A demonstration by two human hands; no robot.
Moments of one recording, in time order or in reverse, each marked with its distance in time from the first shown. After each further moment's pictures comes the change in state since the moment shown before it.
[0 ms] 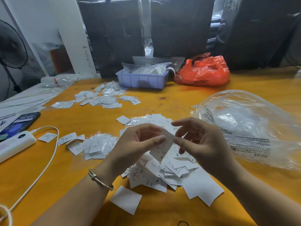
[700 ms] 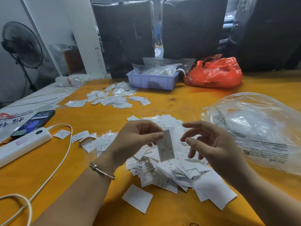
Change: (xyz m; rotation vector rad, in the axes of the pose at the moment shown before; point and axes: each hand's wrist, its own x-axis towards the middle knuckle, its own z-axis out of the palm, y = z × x) left_hand 0.002 0.001 -0.031 0.137 0.047 0.007; right_hand 0.000 0.005 0.004 0.093 -0.001 0.068
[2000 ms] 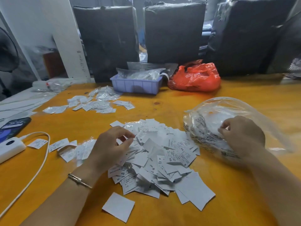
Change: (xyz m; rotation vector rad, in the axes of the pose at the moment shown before) left_hand 0.005 -0.030 -0.003 0.501 0.281 0.091; right_hand 0.030 0.031 -0.106 -1.189 0.352 0.412
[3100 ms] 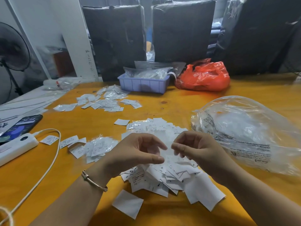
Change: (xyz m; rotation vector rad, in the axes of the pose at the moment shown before) left_hand -0.009 0.043 -0.007 -0.539 -0.564 -0.134; right_hand -0.071 -0.078 0.008 1.154 -0.570 -0.460
